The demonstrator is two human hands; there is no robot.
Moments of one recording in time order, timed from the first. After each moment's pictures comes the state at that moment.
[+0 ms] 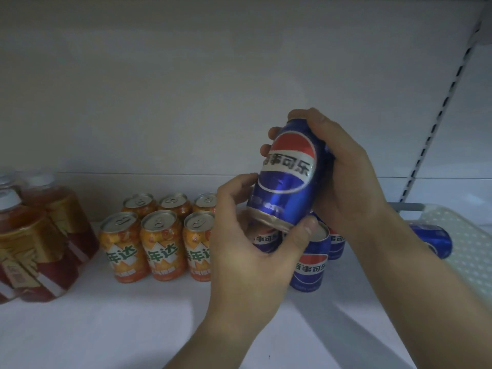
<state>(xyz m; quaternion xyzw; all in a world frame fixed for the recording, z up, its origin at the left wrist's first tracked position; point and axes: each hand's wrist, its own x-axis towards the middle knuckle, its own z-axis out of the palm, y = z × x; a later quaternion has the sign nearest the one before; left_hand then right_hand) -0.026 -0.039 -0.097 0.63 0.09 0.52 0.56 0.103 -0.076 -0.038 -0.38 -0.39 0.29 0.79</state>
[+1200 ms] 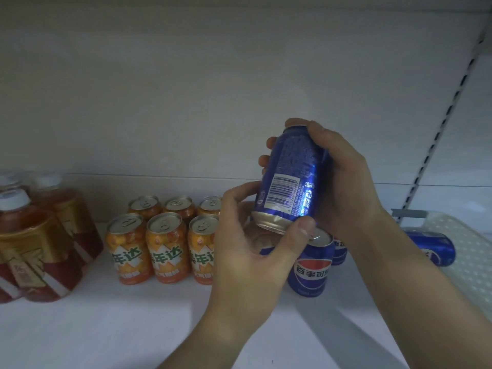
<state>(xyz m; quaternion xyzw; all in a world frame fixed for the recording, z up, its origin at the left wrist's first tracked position) -0.031 -0.032 -0.102 0.61 0.07 0.49 0.61 0.093 -0.076 -0.033 -0.38 -0.39 0.33 0.77</state>
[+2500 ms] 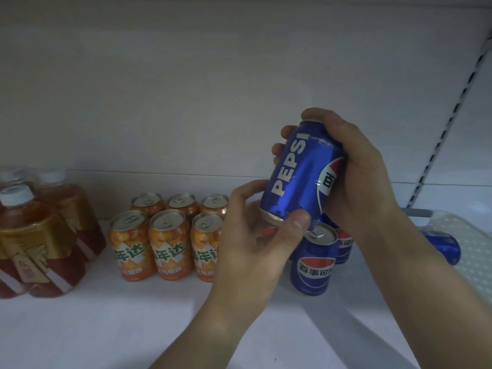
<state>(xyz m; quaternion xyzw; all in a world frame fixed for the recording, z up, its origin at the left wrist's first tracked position) -0.032 -0.026 -0.098 0.60 0.06 0.43 0.67 0.105 -0.074 -0.036 -0.38 -0.41 0.25 0.79</state>
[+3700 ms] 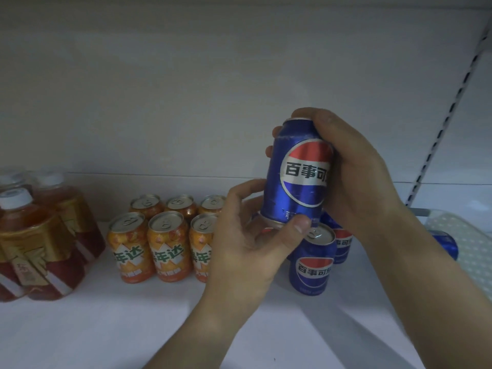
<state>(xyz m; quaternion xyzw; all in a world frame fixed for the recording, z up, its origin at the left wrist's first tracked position) -0.032 -0.019 -0.101 0.63 0.07 0.43 0.64 0.106 -0.077 -0.034 -0.43 -0.40 0.23 0.78</state>
